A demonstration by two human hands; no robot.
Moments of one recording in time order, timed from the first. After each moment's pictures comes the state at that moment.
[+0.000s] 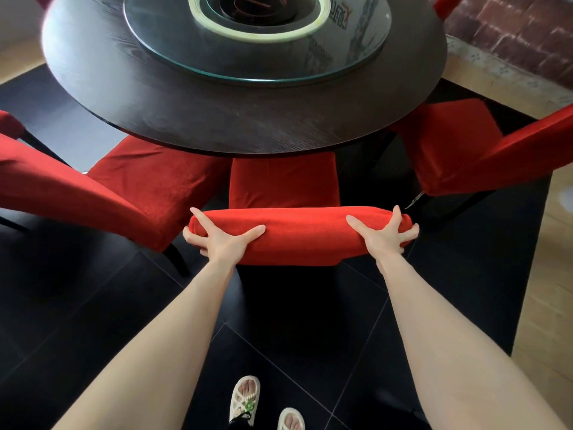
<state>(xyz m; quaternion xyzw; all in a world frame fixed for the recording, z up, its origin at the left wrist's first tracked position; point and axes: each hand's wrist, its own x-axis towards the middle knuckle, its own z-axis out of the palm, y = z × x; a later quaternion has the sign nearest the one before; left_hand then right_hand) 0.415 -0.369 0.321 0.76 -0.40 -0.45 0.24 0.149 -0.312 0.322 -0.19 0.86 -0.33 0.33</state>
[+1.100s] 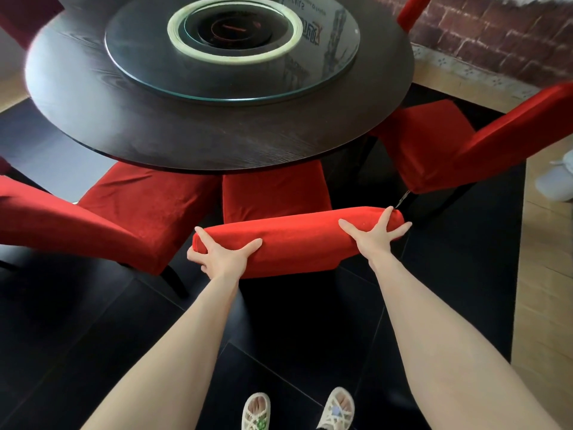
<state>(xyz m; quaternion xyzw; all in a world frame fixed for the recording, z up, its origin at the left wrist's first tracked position) 0.414 -0.365 0.327 0.77 -0.41 -0.44 0.23 0.155 -0.307 0.321 -0.21 0.84 -0.36 0.34</state>
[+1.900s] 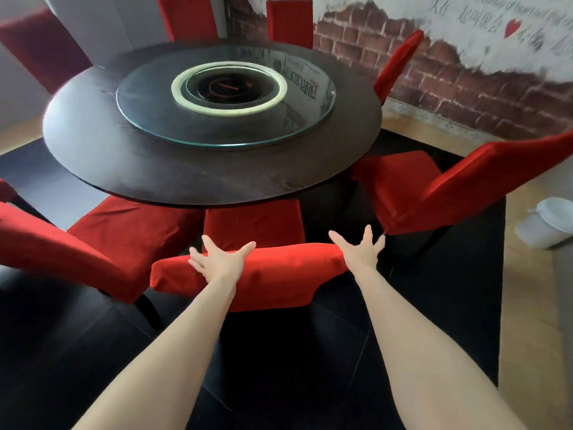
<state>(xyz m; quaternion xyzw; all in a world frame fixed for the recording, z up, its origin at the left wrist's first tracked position) 0.316 -0.343 0.376 0.77 -0.42 -0.40 0.27 0.074 -0.288 0.367 -0.23 0.84 -0.38 0.31</state>
